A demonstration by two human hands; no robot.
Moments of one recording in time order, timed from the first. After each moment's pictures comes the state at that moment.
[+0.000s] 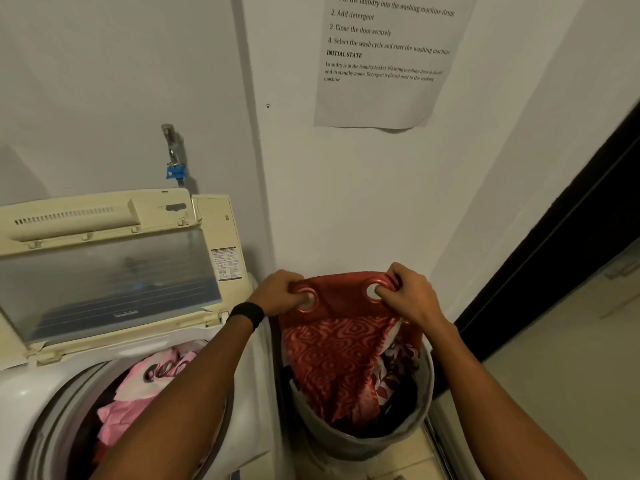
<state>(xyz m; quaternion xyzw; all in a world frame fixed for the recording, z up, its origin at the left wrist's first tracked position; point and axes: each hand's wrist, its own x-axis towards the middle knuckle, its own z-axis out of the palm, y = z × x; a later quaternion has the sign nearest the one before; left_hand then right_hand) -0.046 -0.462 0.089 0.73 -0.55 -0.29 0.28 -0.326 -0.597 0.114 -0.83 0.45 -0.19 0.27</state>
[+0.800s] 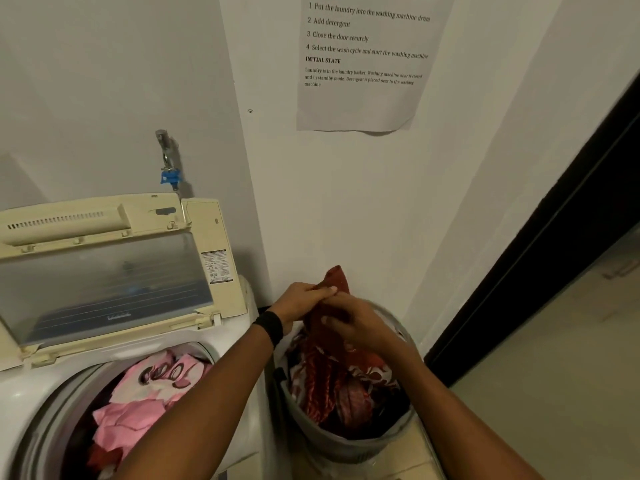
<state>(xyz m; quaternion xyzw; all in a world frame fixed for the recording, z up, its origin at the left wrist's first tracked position) -0.127 -0.477 0.107 0.69 -0.30 -0.51 0.42 -0.295 -0.545 0.084 -0.87 0.23 -0.17 0.41</state>
